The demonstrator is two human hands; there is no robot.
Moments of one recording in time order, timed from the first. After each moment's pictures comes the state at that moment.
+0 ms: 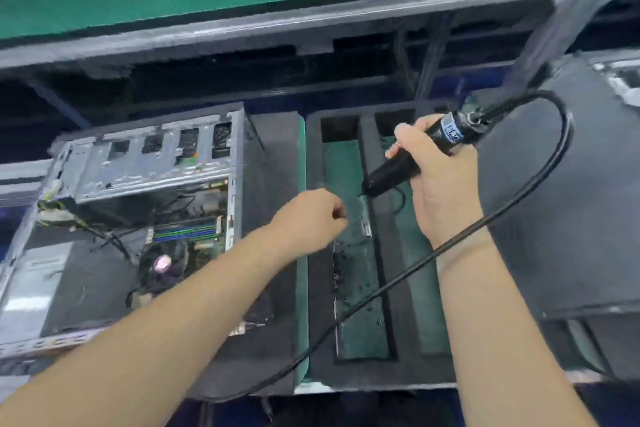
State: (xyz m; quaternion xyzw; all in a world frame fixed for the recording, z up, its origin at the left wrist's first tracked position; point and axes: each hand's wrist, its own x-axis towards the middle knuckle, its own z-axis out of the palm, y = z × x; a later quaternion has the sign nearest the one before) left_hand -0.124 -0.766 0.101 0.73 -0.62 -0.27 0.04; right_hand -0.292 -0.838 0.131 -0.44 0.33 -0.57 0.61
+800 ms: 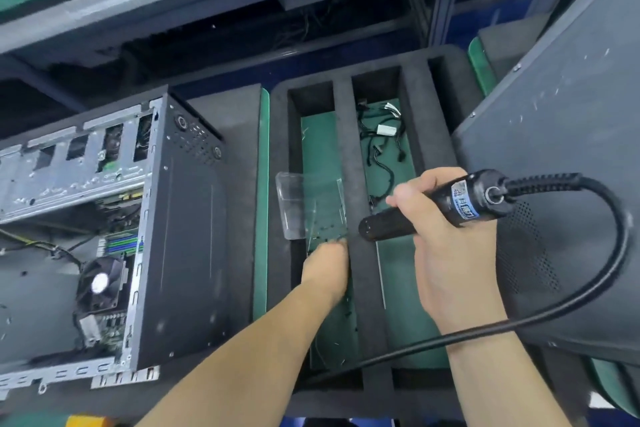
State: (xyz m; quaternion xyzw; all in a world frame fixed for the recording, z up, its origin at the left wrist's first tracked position) left_hand -0.216 -0.787 -0.087 0.79 -0.55 -0.27 -0.12; right_hand -0.368 -0.834 0.048 -0.35 0.40 -0.55 0.64
